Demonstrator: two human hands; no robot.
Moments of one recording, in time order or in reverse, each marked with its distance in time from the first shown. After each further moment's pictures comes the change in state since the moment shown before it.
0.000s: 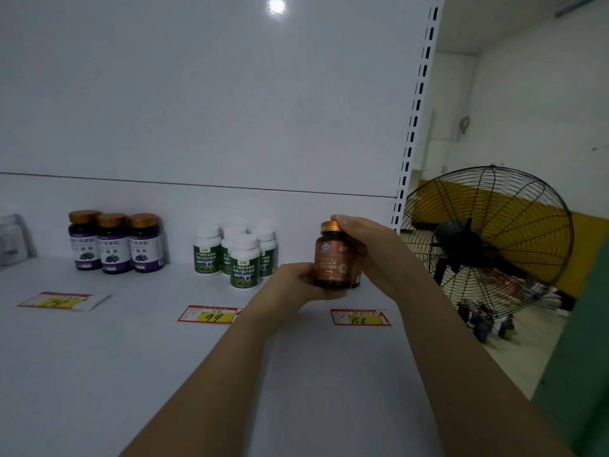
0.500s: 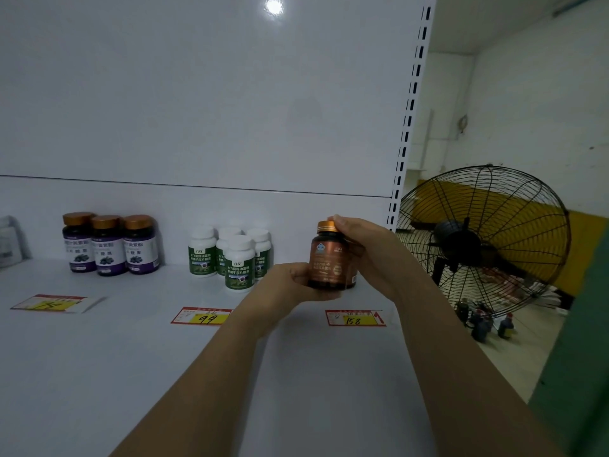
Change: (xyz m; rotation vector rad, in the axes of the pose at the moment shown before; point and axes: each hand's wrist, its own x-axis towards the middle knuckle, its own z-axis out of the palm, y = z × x) left_hand -0.002 0.000 -0.002 -0.139 -0.061 0.033; right_hand 0.002 0.001 -0.009 0.030 -0.098 -0.010
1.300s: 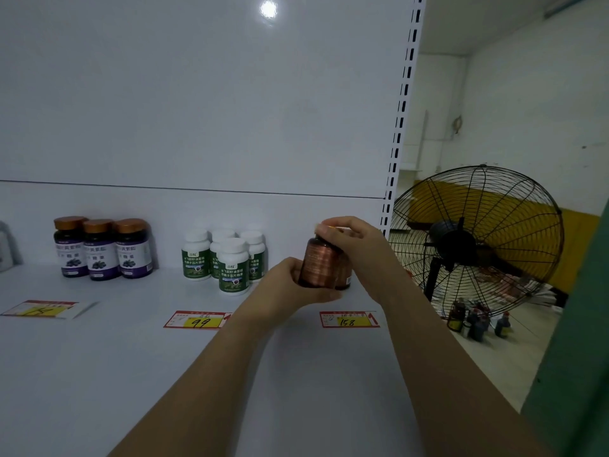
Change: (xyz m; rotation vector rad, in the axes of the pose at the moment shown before) left_hand -0.002 0.013 0.008 0.175 0.135 -0.075; right_hand -0.002 0.003 0.006 -0.204 0.133 -0.110
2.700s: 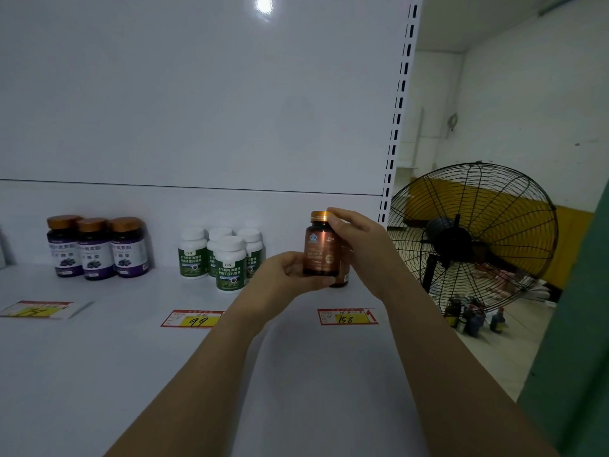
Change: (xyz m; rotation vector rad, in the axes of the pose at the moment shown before) left_hand -0.002 0.002 -0.005 -0.161 -0.038 0.046; right_hand 0.003 0.002 -0.004 0.065 0.013 -0.002
